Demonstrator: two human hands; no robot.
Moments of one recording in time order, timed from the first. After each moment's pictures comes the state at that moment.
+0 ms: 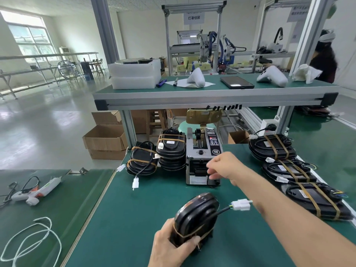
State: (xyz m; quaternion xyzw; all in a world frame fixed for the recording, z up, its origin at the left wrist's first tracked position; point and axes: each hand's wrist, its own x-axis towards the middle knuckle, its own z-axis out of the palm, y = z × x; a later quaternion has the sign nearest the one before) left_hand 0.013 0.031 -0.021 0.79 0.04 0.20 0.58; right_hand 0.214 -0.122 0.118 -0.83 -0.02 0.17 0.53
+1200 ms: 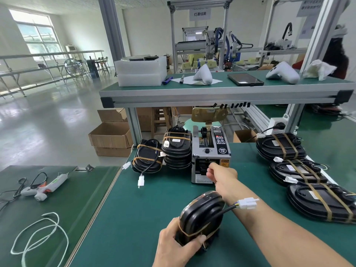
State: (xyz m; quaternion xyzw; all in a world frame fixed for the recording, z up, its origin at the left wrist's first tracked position) left_hand 0.016 0.035 -0.029 0.78 0.04 0.18 0.59; right_hand 0.224 -0.076 0.056 -0.58 0.26 0.09 0.77
